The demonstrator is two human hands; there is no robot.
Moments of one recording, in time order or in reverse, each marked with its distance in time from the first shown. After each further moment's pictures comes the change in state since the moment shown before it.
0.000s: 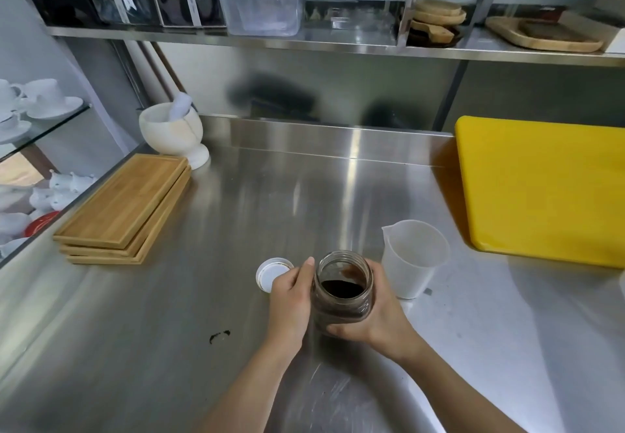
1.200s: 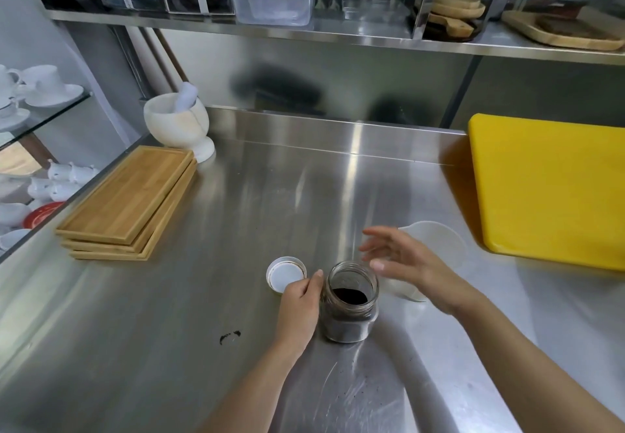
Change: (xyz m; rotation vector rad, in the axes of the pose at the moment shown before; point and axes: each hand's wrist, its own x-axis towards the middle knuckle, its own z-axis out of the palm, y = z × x) left_hand 0.016 -0.026 -0.015 0.191 -0.058 -0.022; right_hand 0.043 -0.048 -0.042 -0.071 -0.235 0.146
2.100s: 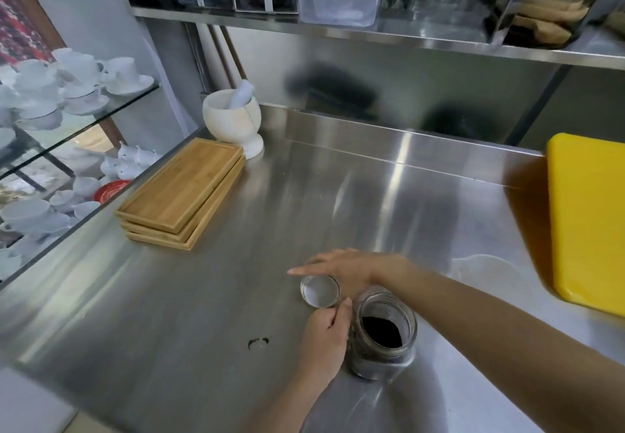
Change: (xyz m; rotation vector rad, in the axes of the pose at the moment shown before) left_hand -0.009 -0.004 -0.006 0.027 0.060 0.011; right_hand 0.153 0.020 0.082 -1.240 -0.809 -0.211
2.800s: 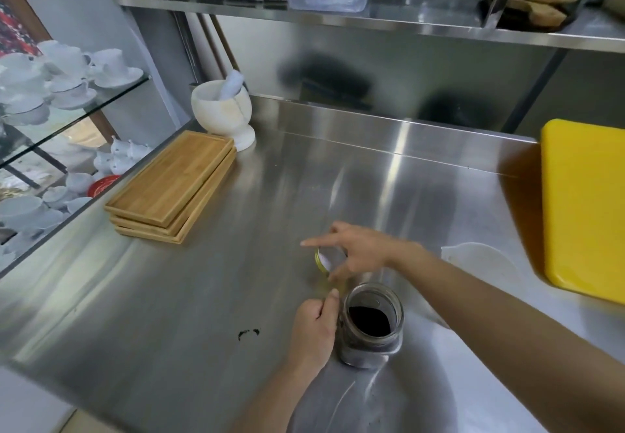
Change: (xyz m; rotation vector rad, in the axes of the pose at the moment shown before) left_hand 0.001 -0.004 0.001 0.081 0.049 0.038; right_hand -0.025 0.026 0.002 0.288 0.271 0.092
